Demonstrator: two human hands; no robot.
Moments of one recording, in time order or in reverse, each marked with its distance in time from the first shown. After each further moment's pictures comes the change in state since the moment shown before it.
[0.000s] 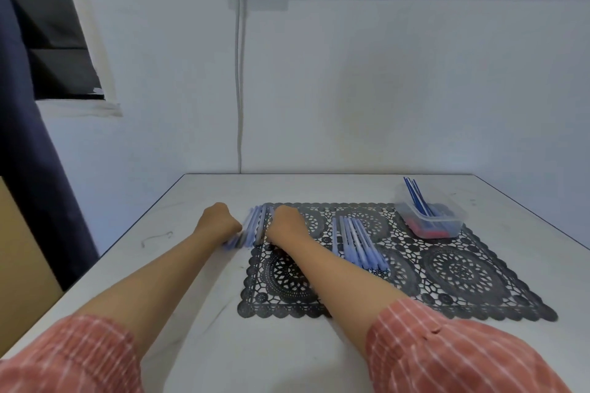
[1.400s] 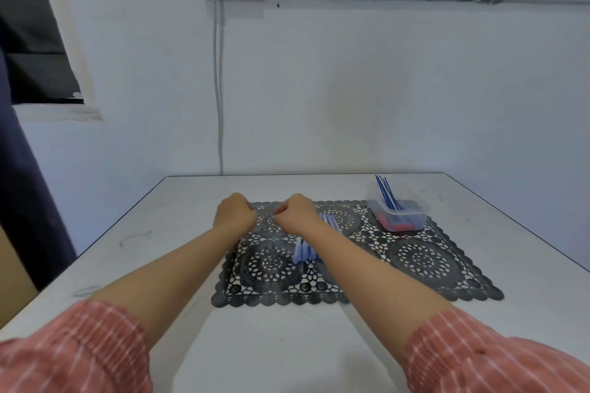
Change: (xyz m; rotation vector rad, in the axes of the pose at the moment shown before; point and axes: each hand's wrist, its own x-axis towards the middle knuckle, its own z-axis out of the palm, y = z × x) left_hand -0.049 0.074 0.019 -0.158 0.108 0.139; right_hand -0.023 0.047 -0.058 0.168 0.014 -0.026
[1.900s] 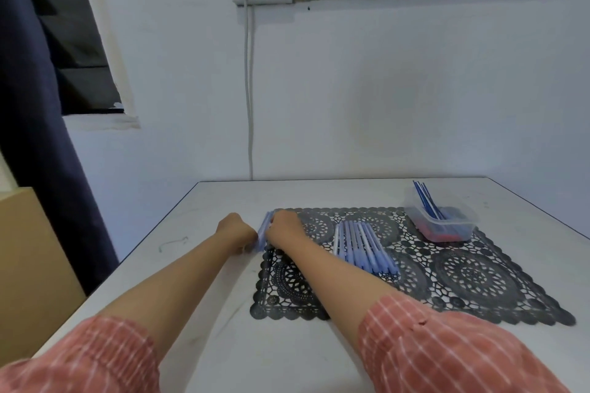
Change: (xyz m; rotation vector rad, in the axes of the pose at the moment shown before) left_hand 0.016 -0.052 -0.030 0.158 -0.200 -0.308; right_hand 0.032 -0.046 0.076 -0.168 -0.070 -0.030
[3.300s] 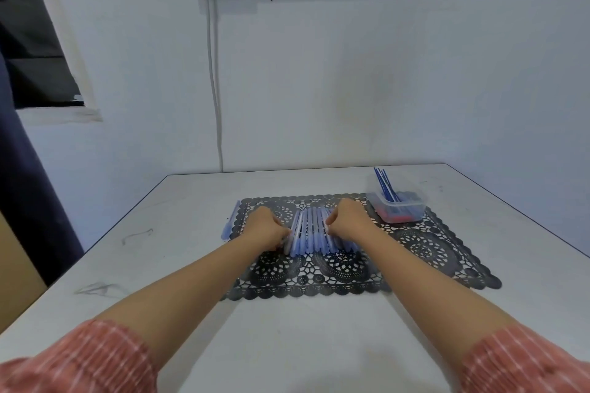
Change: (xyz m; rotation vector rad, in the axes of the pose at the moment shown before) left_hand -0.077 0.070 0.054 -0.244 -0.115 0.324; right_hand -0.048 0.154 -0.091 -0.052 0.076 0.155
